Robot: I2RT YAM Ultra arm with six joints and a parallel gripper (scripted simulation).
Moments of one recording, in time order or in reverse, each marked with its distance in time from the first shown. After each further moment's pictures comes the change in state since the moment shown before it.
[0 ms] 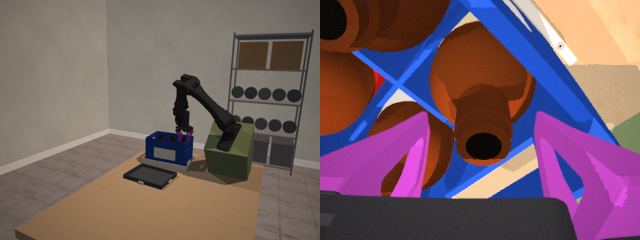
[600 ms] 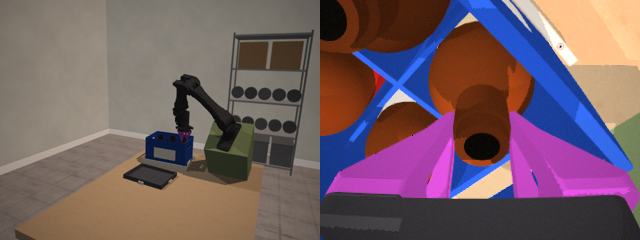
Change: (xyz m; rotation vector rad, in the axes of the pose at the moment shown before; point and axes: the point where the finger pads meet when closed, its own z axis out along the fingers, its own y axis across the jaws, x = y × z) arm 0.000 0.000 0.000 -0.001 -0.001 0.000
